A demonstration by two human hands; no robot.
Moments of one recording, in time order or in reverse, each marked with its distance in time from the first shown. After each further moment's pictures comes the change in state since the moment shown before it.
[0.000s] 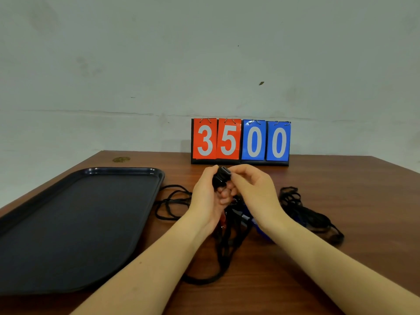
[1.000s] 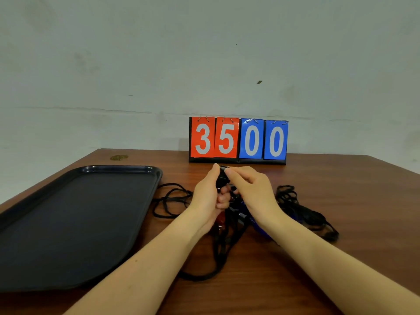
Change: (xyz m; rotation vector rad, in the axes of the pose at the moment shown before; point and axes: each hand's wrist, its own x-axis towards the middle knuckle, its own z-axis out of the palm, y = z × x) left_hand 0.006 -0.004 -0.003 0.149 0.017 -0.066; right_hand 0.004 0.009 -0.004 -0.092 -0.013 -0.066
